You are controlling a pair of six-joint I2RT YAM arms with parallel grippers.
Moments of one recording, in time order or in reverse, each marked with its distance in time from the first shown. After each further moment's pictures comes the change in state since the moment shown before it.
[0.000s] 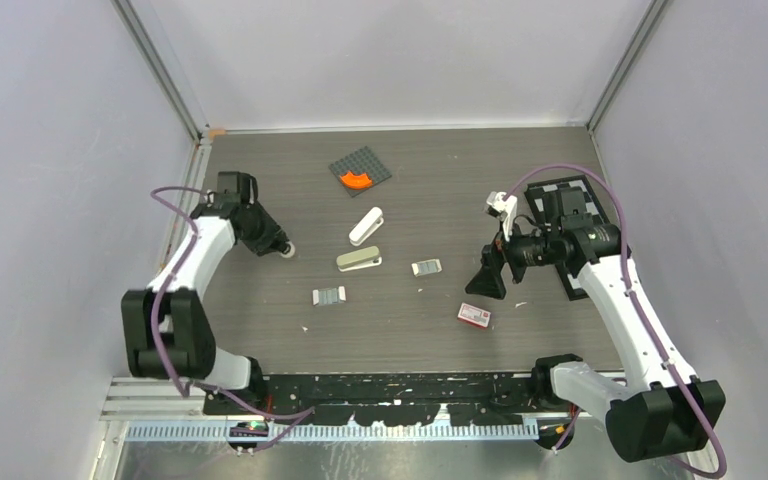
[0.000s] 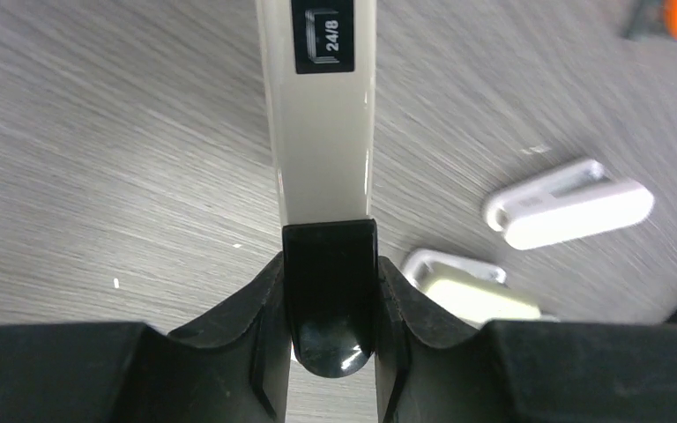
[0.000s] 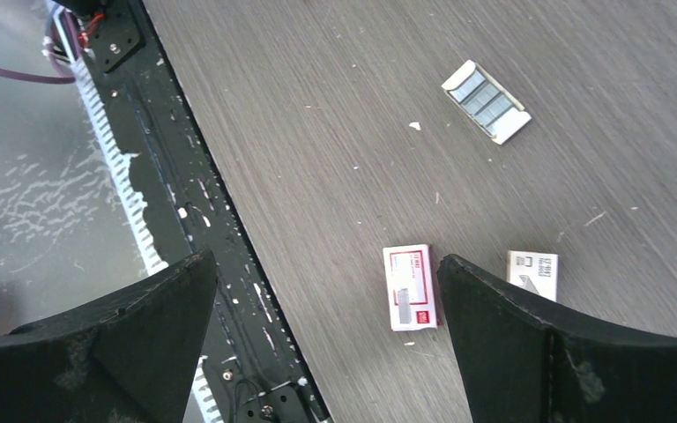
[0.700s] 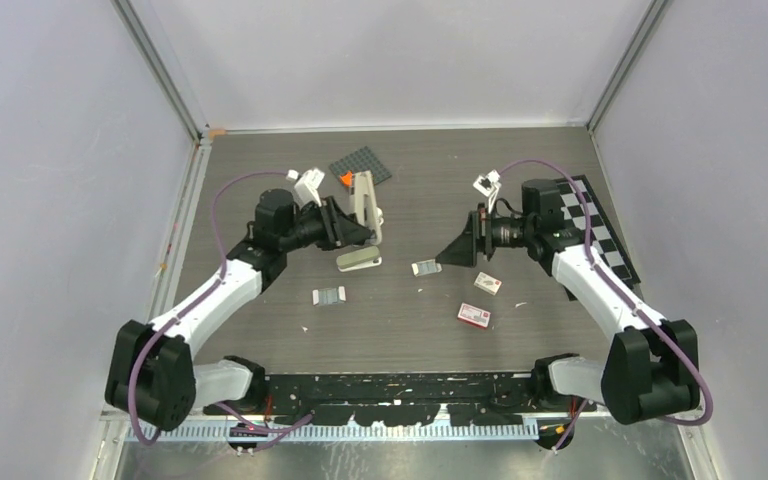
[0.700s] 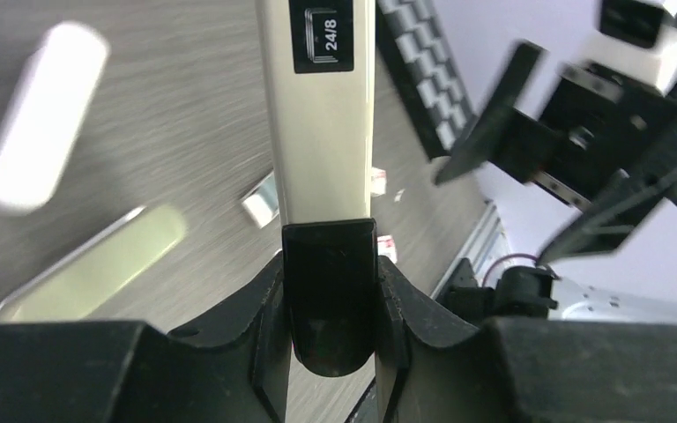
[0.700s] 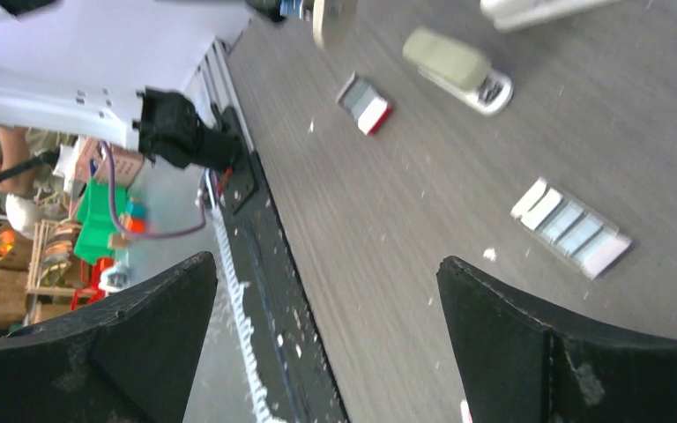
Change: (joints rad) left arm -0.345 -0.297 -0.301 0.702 0.468 0.085; right arm 0.043 0.167 -0.196 0.668 -0.229 0.629
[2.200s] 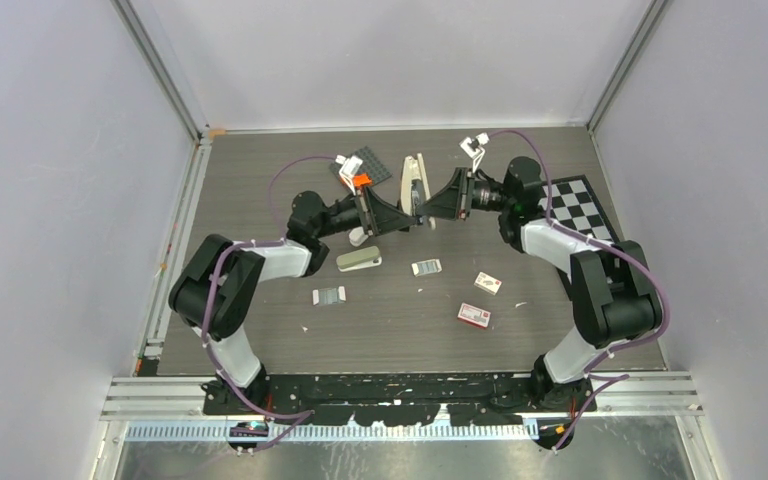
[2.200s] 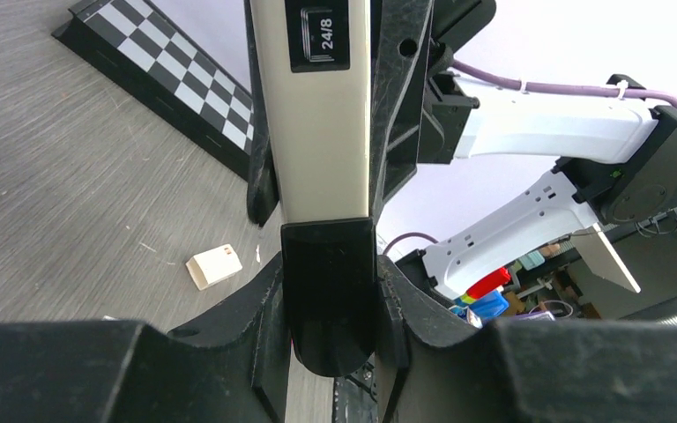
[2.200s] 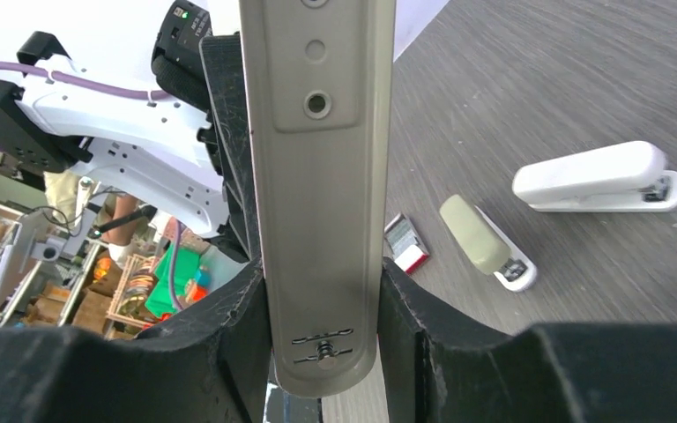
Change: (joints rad) left arm -0.147 0.535 0.052 1.165 0.288 -0.385; right arm 0.049 0.408 0.073 1.088 -0.068 0.742
